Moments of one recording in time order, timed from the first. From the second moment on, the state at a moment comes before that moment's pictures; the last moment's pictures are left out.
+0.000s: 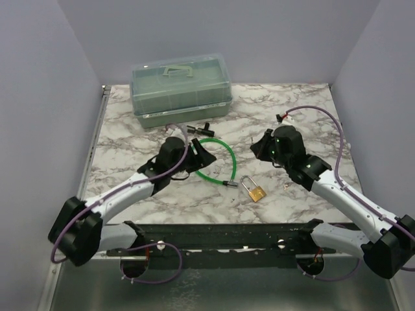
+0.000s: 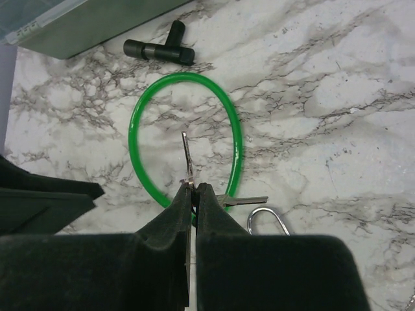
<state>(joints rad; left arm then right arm) -0.61 1.13 0.59 0.17 0.14 -0.95 0.61 1.07 0.86 -0.29 0.19 0.61</state>
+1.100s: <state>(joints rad) -0.90 1.60 0.93 -0.21 0.24 0.62 0.50 0.97 0.75 -0.32 -0.03 0.61</state>
